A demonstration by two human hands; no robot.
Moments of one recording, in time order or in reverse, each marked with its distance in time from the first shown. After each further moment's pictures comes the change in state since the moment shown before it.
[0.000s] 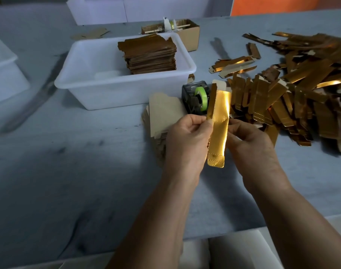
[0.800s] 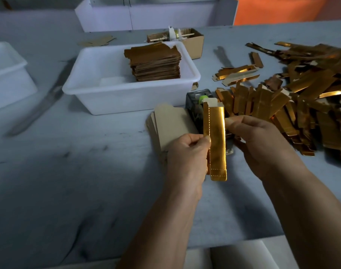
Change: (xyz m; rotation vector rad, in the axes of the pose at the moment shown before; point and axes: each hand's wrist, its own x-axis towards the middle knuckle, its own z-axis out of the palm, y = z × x) left_hand -0.003 -0.008 -0.005 0.010 0.053 -0.168; right_hand 0.021 -0.023 -0.015 0.303 -0.260 0.128
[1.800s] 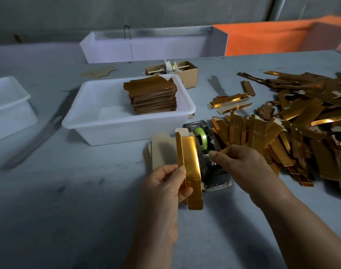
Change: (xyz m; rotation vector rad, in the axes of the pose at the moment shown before) left_hand 0.004 0.007 -0.029 -0.268 0.104 0.028; right_hand 0.023 -0.001 0.000 -0.559 0.030 -0.110
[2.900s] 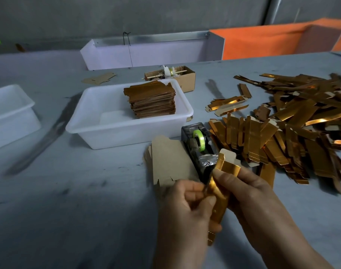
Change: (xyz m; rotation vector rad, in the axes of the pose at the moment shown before) left_hand -0.041 -0.006 0.008 0.465 -0.182 0.069; right_hand -0.068 -0.008 0.008 0.789 -0.090 0.140
